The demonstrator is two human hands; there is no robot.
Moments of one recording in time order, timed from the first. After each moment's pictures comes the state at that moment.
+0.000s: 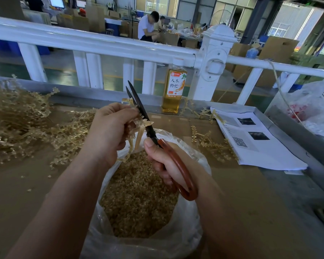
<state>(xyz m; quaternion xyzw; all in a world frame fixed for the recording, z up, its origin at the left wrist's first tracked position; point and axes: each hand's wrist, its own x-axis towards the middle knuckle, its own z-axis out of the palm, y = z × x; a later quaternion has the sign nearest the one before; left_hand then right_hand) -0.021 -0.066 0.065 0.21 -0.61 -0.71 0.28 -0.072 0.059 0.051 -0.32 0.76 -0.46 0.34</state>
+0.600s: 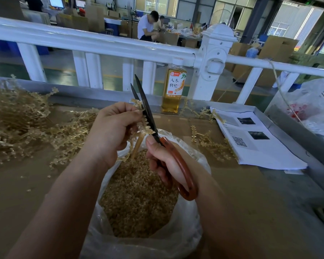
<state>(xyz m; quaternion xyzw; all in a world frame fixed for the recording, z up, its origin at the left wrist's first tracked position) -0.021 -0.065 0.064 0.18 -0.64 -0.70 0.26 -0.070 0.063 0.053 -0.32 0.76 -0.47 0.30</state>
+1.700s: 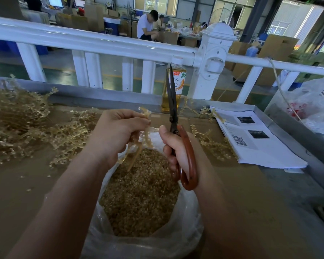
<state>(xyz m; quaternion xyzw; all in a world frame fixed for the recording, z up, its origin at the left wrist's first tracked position) -0.022 -0.063 0.062 0.18 -0.68 -0.66 0.25 -0.085 0.063 0.055 -0.22 0.76 -0.57 0.23</state>
